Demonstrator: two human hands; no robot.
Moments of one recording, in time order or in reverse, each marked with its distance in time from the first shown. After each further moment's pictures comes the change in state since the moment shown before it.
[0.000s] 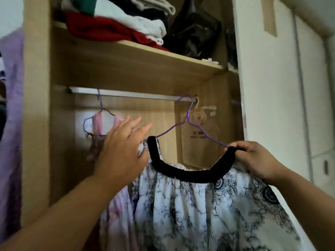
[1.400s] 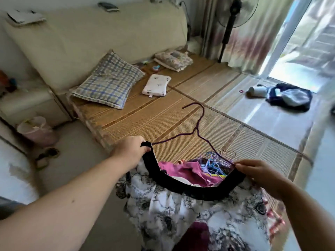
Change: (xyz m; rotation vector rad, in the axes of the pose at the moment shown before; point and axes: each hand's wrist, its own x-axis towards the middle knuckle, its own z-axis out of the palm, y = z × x) left_hand -0.482 0.374 -0.187 -1.136 -1.096 1.182; right_hand -0.857 -0.404 0.231 -0.232 1.469 1.546
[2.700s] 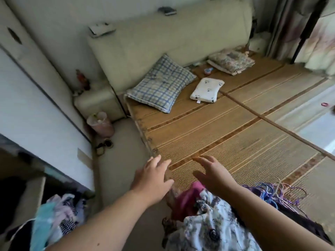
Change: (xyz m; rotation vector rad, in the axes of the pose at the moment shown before) left_hand -0.007 -0.041 0.018 0.027 -0.090 -0.263; right_hand 0.130 -0.096 0.187 -0.715 -0.210 -0.569
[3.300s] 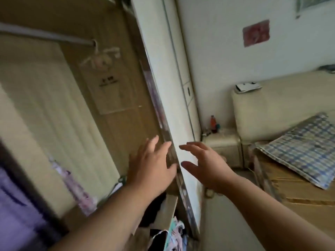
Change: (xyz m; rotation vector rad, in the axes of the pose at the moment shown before) left_hand -0.243 -0.264 -0.266 0.327 0.778 -0.574; right_hand 0.036 -0.497 0.053 0.212 0.058 -0.963
